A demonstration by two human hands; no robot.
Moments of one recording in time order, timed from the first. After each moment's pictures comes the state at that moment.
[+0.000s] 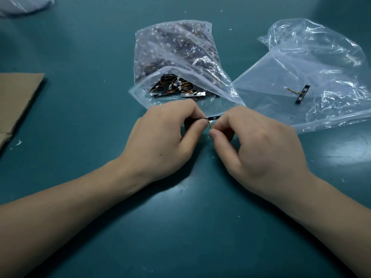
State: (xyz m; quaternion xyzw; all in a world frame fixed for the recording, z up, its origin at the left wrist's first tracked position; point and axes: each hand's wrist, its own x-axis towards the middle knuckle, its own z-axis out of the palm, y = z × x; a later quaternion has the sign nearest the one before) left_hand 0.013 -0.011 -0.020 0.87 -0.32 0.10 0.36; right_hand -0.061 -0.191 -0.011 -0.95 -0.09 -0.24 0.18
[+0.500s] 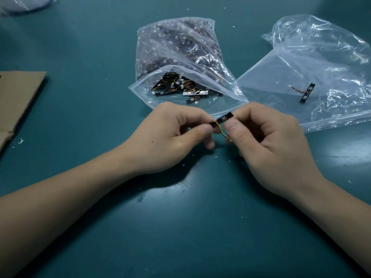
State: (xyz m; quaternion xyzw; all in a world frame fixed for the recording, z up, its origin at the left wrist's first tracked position) left_hand 0.019 -0.007 -0.007 0.81 -0.36 -0.10 0.45; right_hand -0.059 -0.201 -0.011 -0.87 -0.06 -0.17 0.46
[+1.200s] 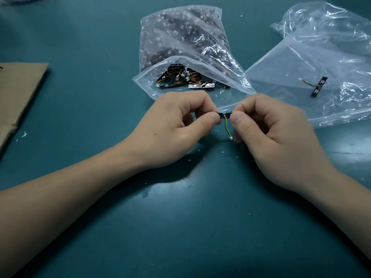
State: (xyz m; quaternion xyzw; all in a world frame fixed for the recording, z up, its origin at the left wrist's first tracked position) left_hand 0.018 -0.008 -0.006 0.82 -0.32 -0.07 0.48; right_hand -0.053 -0.201 -0.006 -0.89 -0.05 -0.12 0.43
